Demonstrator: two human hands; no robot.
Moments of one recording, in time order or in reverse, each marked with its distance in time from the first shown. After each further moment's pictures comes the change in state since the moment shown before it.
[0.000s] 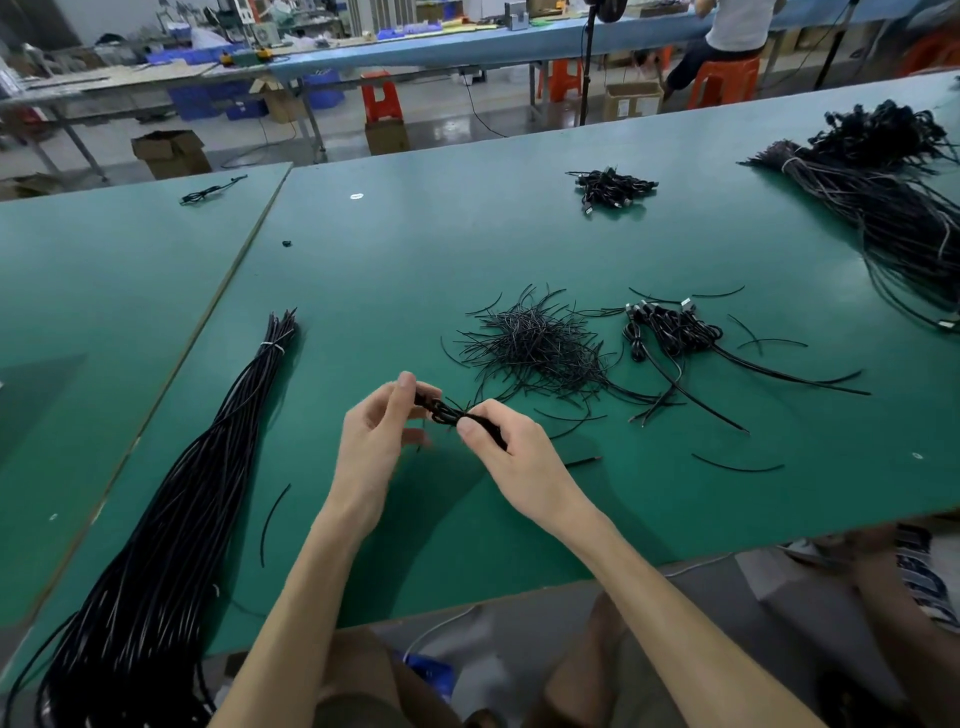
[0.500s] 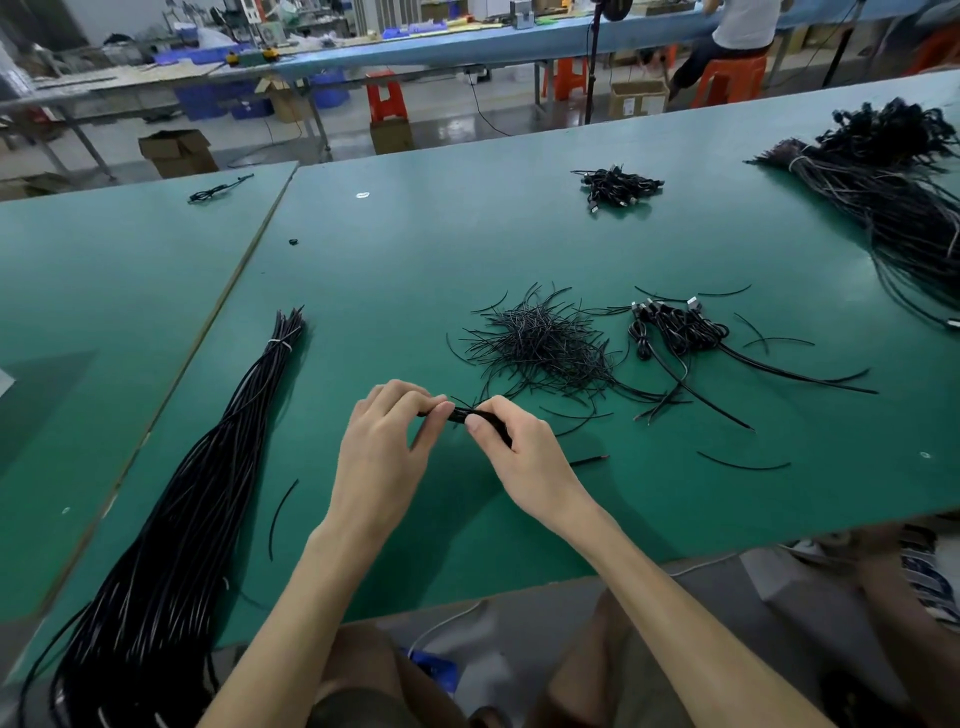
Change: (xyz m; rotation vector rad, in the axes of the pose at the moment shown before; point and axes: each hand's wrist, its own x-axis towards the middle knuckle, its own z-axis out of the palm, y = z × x) left_hand -0.015 0.005 -0.005 0.924 0.070 0.568; right_hand 0.001 0.000 0.003 -0.030 0.030 -0.006
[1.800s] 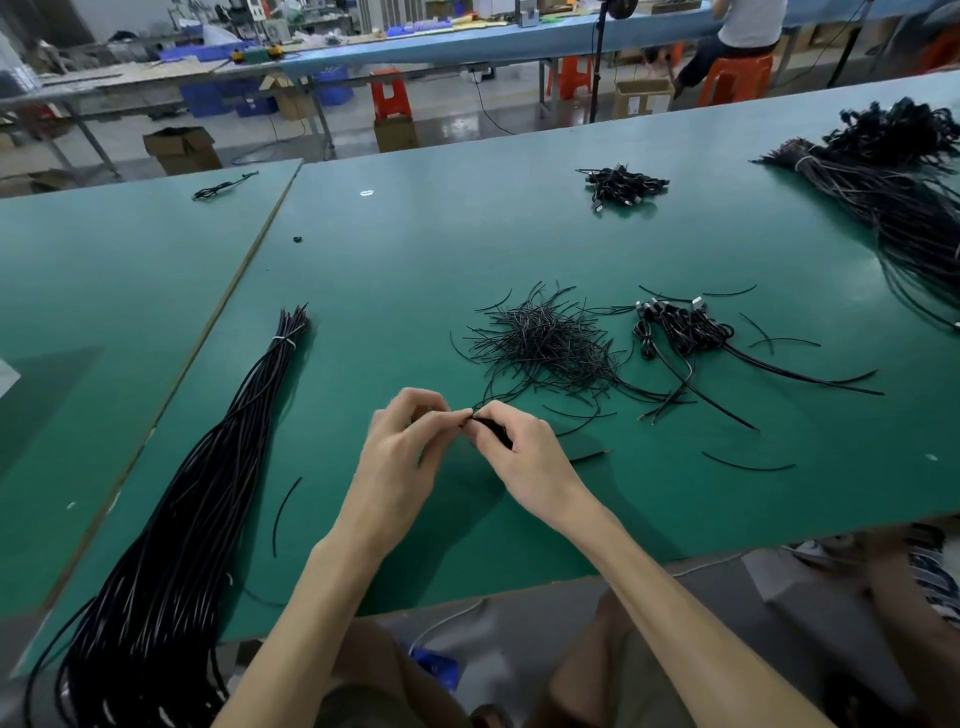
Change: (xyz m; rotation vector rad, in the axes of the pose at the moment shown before) left_hand -0.014 -0.004 0.005 -0.120 -0.044 0.134; right_hand 0.002 0.006 0.002 -0.009 -0.057 0.005
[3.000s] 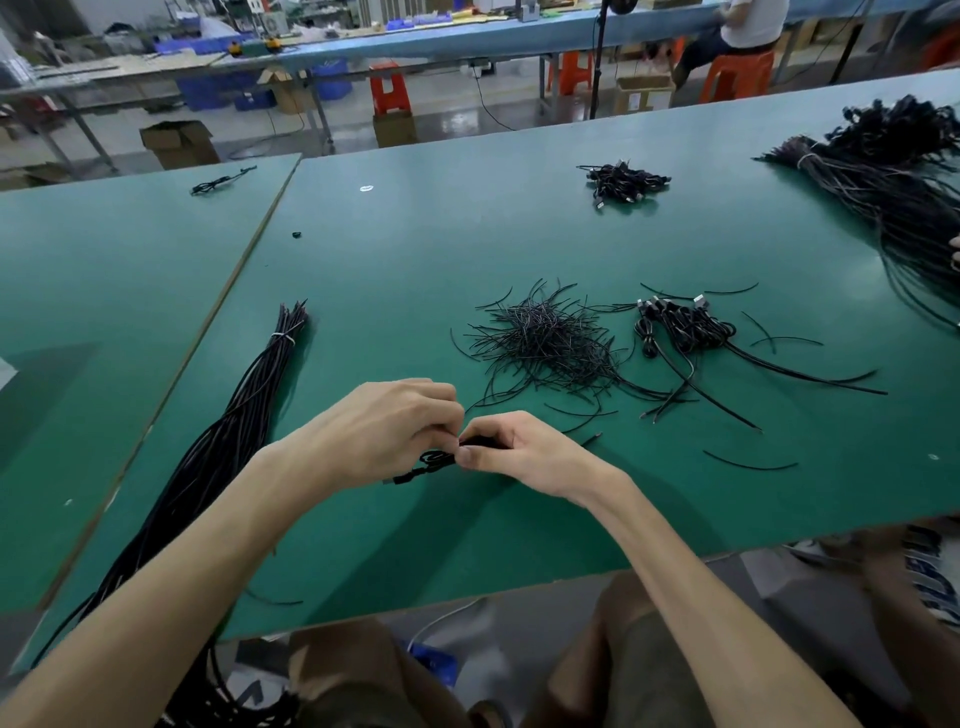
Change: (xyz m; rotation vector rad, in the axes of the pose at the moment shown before) left_hand 0.063 0.002 -0.052 0.177 -0.716 0.183; right_hand 0.014 -0.006 -0.022 0.070 -0.438 0.046
